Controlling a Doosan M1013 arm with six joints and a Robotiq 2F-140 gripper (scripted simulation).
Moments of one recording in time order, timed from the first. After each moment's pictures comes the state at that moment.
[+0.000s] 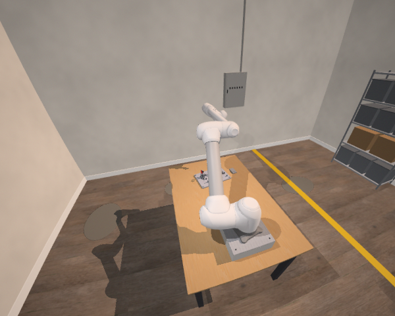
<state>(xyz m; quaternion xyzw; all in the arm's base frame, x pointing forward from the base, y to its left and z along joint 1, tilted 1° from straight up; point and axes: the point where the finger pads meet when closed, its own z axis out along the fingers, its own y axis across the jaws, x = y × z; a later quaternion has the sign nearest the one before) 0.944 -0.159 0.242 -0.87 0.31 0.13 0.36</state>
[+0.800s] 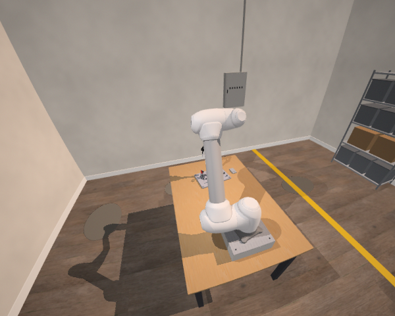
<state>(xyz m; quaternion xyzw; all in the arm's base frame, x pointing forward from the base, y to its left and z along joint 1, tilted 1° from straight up) 0.751 -0.130 0.157 -0.98 0.16 0.03 0.11</state>
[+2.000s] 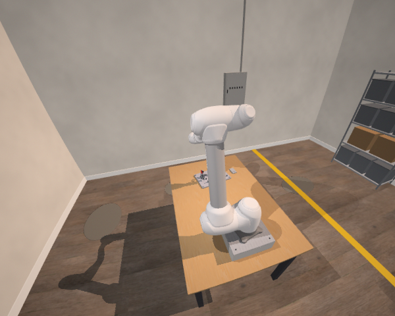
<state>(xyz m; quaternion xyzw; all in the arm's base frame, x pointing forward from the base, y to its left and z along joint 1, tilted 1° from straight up) 0.637 -0.129 0.127 -1.00 0.02 -0.01 -0.01</state>
